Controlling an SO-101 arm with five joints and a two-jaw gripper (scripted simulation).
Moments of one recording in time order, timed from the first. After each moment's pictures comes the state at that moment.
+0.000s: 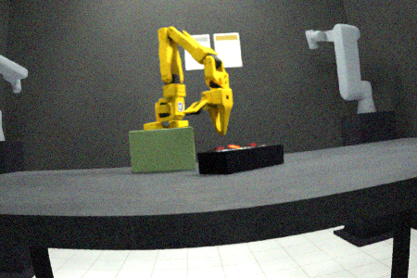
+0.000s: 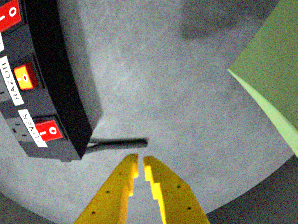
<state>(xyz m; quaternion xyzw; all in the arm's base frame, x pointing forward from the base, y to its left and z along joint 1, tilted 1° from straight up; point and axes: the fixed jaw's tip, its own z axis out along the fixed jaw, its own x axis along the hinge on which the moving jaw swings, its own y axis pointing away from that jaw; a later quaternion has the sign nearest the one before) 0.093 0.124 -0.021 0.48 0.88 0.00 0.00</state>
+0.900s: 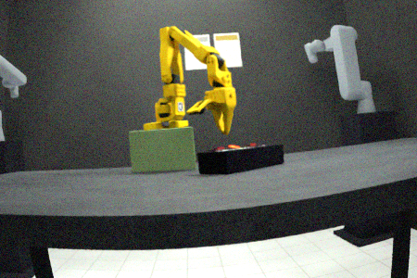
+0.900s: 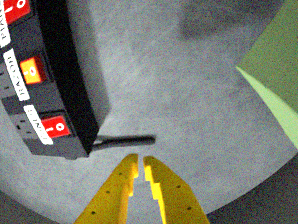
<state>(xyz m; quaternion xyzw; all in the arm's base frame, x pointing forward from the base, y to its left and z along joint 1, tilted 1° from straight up) 0.098 0.132 -0.020 0.48 0.88 0.01 0.00</state>
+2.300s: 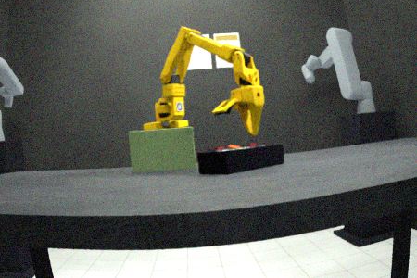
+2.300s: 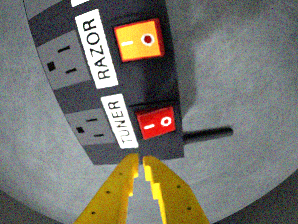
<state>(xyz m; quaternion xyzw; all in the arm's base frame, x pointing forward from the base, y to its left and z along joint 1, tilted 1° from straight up) 0.157 0.181 -0.027 0.51 0.86 0.01 0.00</state>
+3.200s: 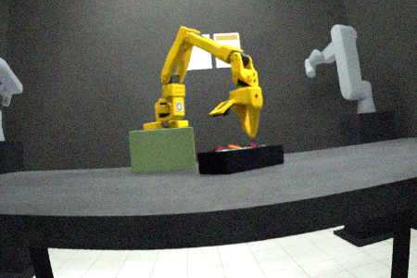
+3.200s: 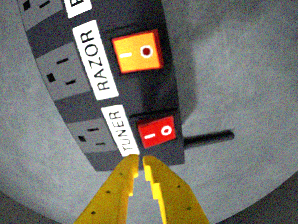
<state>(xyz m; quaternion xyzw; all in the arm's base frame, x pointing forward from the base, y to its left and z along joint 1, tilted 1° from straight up) 0.160 0.177 -0.030 0.52 0.85 0.01 0.00</state>
